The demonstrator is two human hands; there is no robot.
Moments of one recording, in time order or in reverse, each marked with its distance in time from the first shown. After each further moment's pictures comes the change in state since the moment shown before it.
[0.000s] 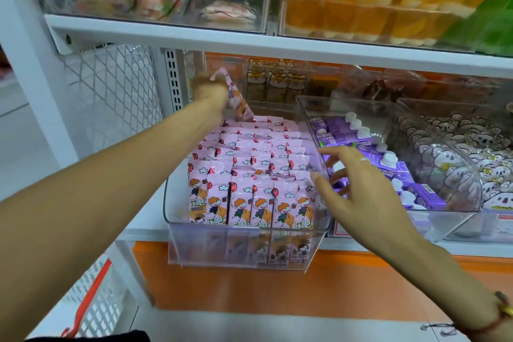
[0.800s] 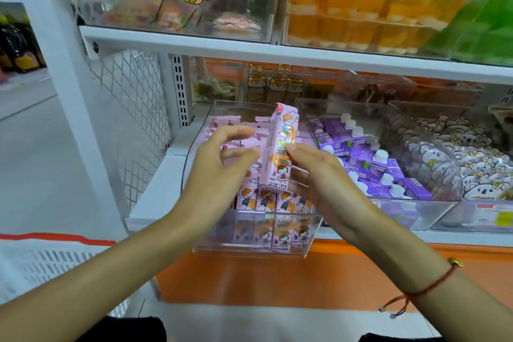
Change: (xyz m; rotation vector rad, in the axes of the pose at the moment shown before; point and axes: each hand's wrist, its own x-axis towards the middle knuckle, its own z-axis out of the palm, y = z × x) left_hand -0.180 -0.015 -0.072 0.081 -0.331 0.248; right_hand 0.005 -0.064 0.007 1.062 -0.287 0.415
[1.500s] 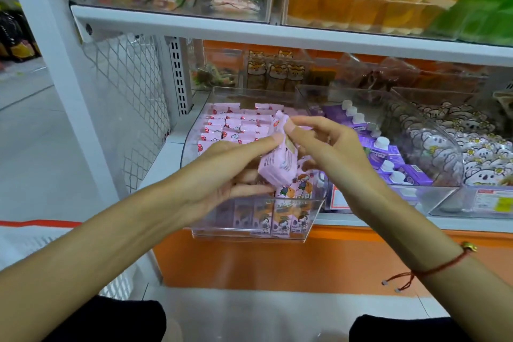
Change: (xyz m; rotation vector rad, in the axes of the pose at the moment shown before) left_hand 0.005 0.006 0.000 -0.217 -0.412 -0.468; right_hand -0.006 -0.010 -0.009 -0.287 0.164 -0.226
